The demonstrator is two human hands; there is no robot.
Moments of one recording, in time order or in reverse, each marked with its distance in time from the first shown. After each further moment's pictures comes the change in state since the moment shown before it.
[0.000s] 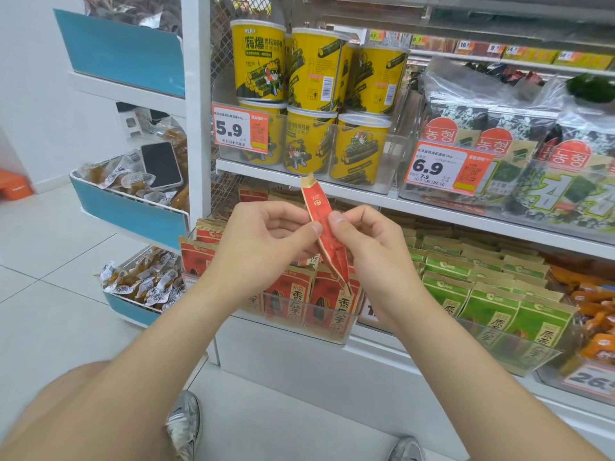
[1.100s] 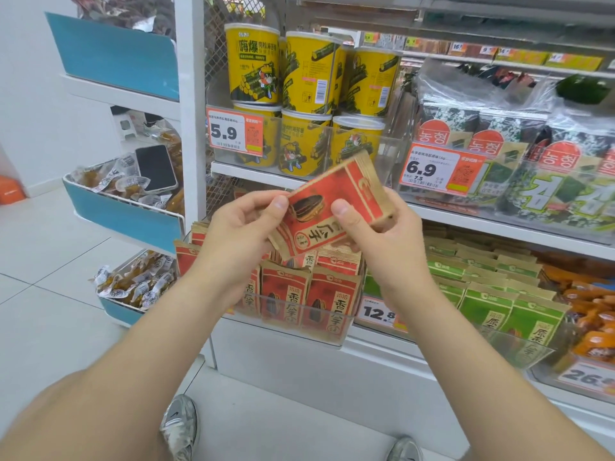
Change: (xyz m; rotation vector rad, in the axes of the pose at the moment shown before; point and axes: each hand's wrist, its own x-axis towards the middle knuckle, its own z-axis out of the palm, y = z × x) left_hand 0.015 -0.013 -0.010 -0.259 0.105 -0.099; right_hand 0.006 -0.013 -0.016 -0.007 0.066 -0.161
